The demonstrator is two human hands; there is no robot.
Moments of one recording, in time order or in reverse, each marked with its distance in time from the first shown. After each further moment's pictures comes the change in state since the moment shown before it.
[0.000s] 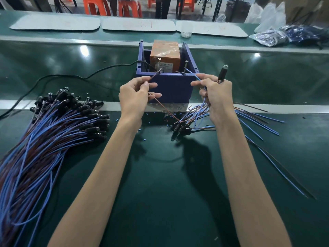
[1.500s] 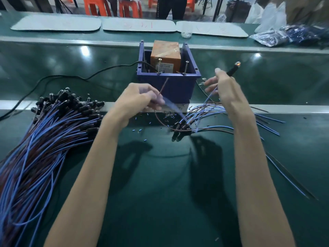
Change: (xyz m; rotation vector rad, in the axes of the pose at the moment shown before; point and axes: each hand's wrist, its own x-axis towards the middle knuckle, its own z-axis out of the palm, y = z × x) left_hand 0.000 0.020 -0.023 0.363 -0.467 -0.070; right_hand 0.001 -0.024 -0.022 -0.524 -0.020 0.139
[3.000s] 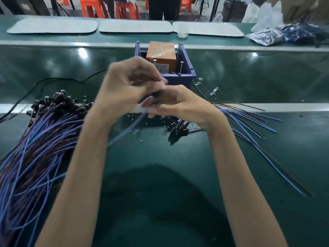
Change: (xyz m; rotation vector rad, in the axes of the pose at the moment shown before) left_hand -0.030 0.035 -0.011 0.032 0.032 0.535; right_hand -0.039 -0.010 0.043 0.023 -0.803 -0.499
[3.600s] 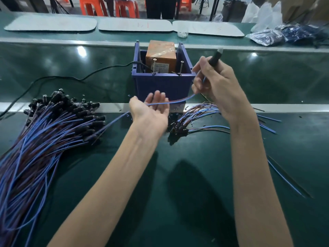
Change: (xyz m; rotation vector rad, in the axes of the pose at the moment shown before) left_hand 0.012 -0.008 0.071 -1.436 0.815 -0.928; right_hand -0.018 -0.003 -0.043 0.295 0.530 -0.094
